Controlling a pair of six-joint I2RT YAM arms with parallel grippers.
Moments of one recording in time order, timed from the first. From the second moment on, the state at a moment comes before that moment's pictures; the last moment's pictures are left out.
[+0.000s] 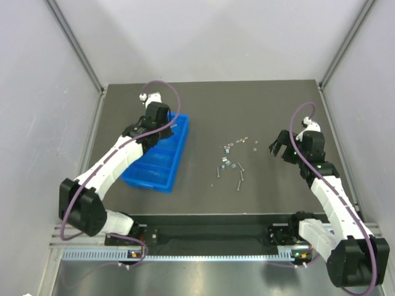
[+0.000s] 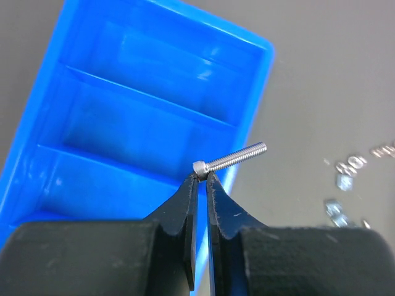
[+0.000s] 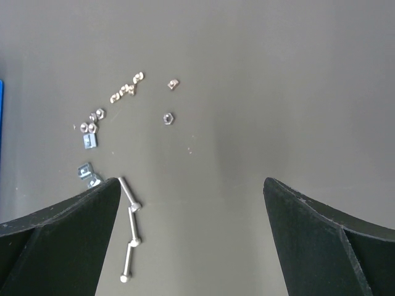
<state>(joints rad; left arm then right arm) -0.46 1.37 1.16 -0.49 -0.33 -0.53 0.05 0.90 0.63 -0.32 -0.07 0.39</state>
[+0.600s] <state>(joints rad) -0.33 1.73 1.32 -0.38 -0.35 -0.47 0.05 0.96 0.63 -0.32 -0.08 0.39</state>
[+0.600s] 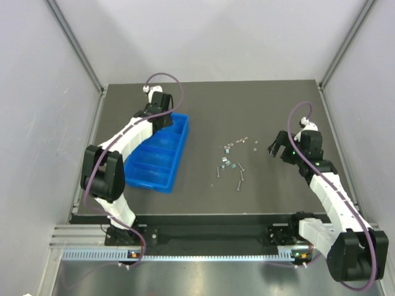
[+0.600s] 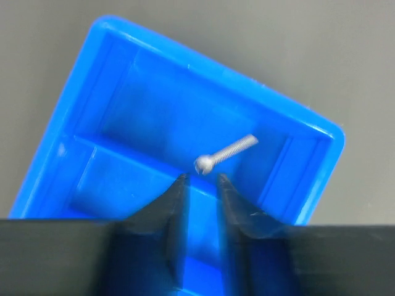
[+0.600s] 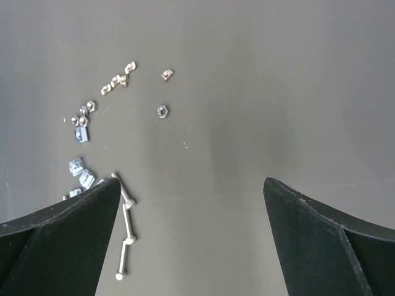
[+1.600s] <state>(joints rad) -1.01 1.84 1.30 -0.50 -0.41 -0.72 0.05 0.89 0.63 -0.37 -0.05 0.39</state>
